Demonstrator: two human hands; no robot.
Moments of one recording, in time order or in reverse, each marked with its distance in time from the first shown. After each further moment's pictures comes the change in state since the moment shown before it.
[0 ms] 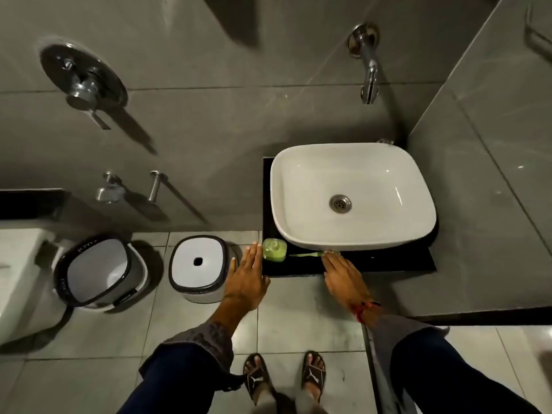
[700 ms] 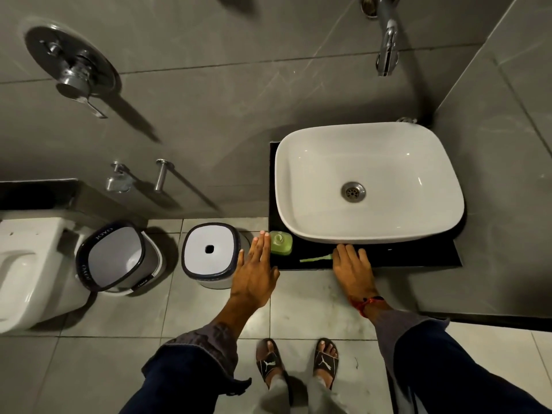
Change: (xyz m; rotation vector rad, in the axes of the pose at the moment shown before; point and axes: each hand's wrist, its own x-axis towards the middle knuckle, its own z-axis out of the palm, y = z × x) left_hand 0.014 0.010 0.015 -0.039 0.049 -0.034; right_hand 0.022 0.011 0.044 -0.286 0.183 0.006
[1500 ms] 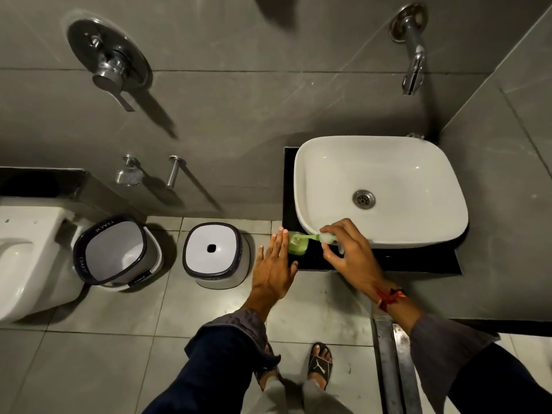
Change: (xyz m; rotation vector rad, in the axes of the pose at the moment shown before) left_hand 0.003 -0.006 0.001 -0.090 0.050 0.036; right_hand 0.031 -0.012 -0.130 0.973 0.182 -0.066
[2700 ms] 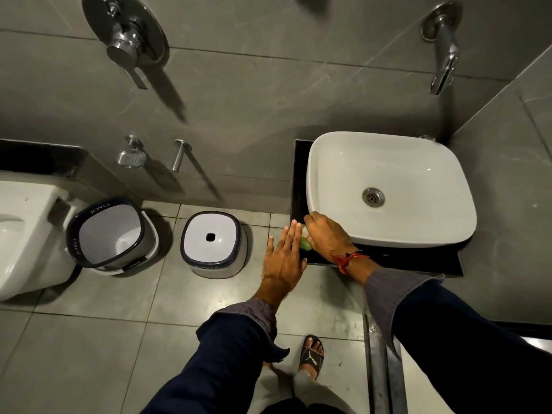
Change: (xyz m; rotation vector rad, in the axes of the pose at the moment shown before) left_hand 0.001 -0.005 -0.002 0.039 -0.027 0.035; right_hand 0.063 -0.017 0.075 -0.570 -0.465 0.023
